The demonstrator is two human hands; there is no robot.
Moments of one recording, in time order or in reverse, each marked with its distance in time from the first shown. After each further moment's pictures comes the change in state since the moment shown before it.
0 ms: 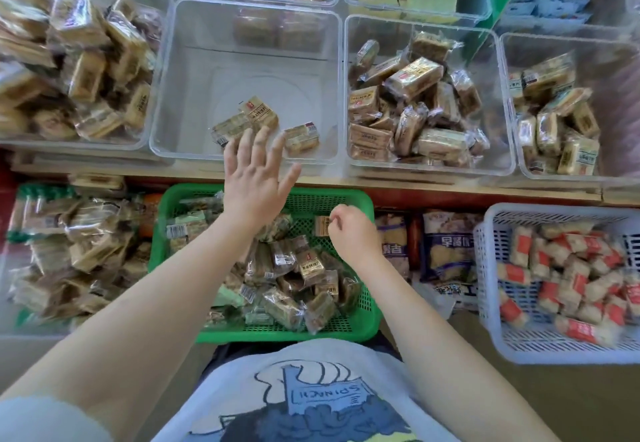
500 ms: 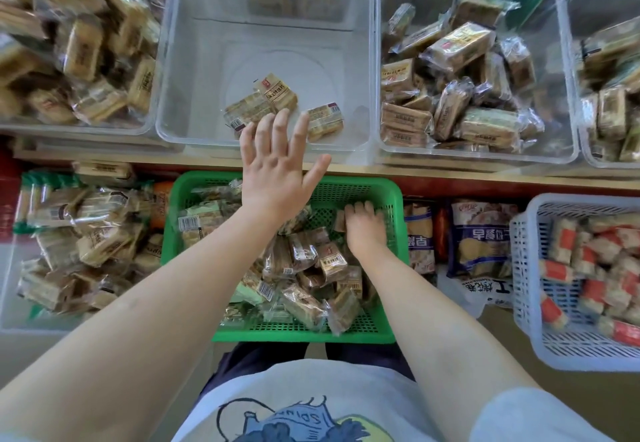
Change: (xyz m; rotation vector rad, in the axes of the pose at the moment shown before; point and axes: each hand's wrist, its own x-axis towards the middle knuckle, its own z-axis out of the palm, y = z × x) left_hand 0.006 -0.006 0.019 0.004 0.065 0.037; right_hand 0.049 0.036 0.092 -0.595 -0.136 -0.023
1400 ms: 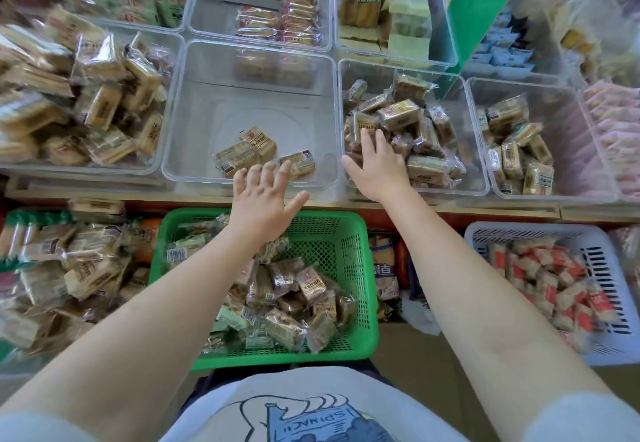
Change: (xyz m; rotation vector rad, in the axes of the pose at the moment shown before) left_hand 0.001 -0.004 -0.027 -0.083 -0.178 0.041; right_hand 0.001 0.056 -0.219 0.234 0.164 0.105
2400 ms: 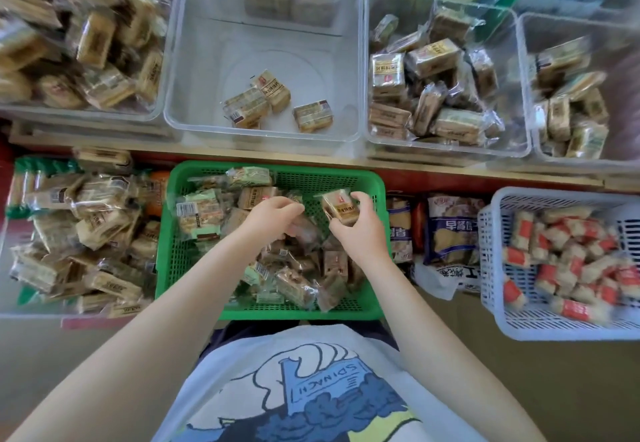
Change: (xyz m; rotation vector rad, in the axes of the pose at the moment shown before) left_hand -0.070 -0.002 0.030 -0.980 -0.482 -0.482; right_hand -0.128 -0.024 0.126 0.767 -0.106 0.243
